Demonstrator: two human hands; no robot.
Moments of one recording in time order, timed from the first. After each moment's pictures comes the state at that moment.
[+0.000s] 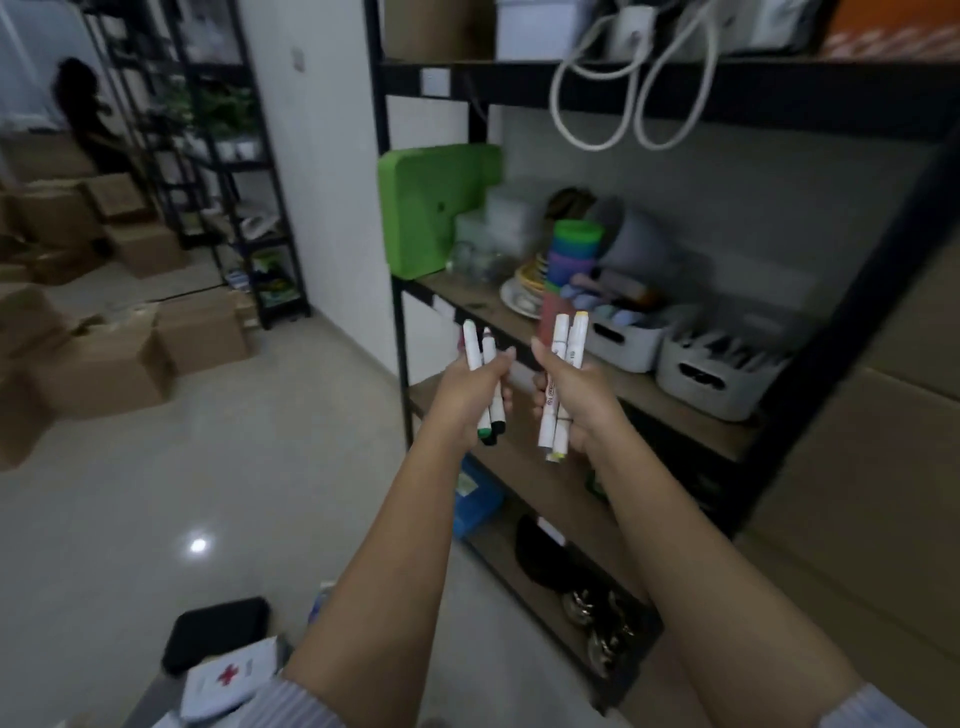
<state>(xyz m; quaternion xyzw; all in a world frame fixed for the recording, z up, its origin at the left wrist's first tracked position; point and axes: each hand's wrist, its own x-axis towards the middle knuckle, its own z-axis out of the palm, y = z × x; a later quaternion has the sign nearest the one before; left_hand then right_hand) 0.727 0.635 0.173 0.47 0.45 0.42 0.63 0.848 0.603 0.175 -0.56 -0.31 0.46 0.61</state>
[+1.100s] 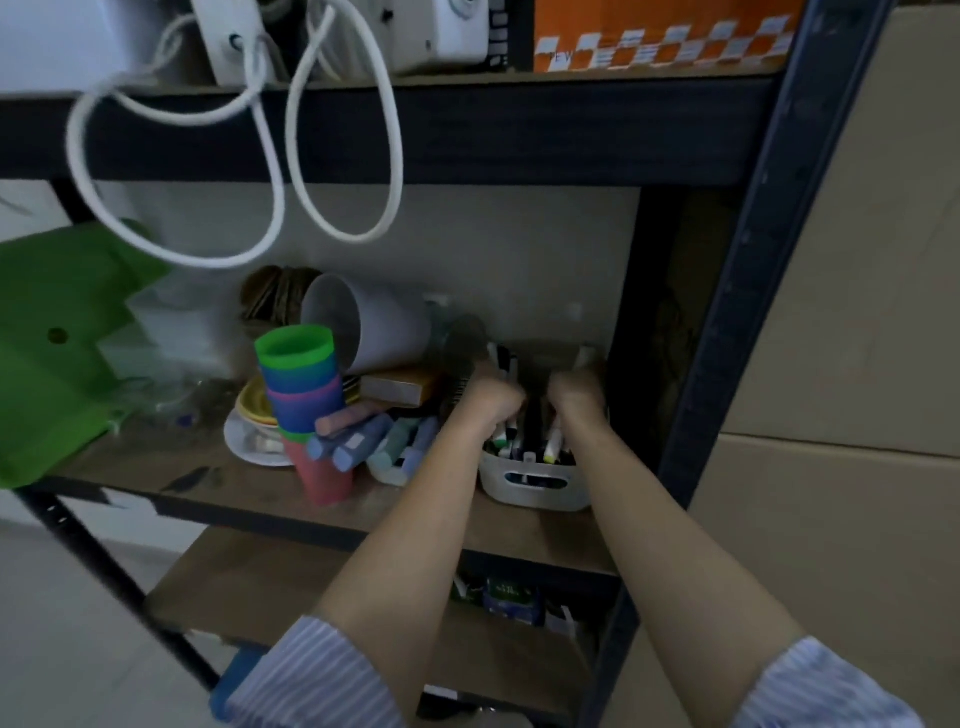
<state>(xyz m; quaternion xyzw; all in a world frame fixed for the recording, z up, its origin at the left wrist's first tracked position) 1.070 0.781 0.190 0.79 0.34 0.14 0.50 1.152 0.720 0.171 -0.84 -0.03 0.15 0.53</state>
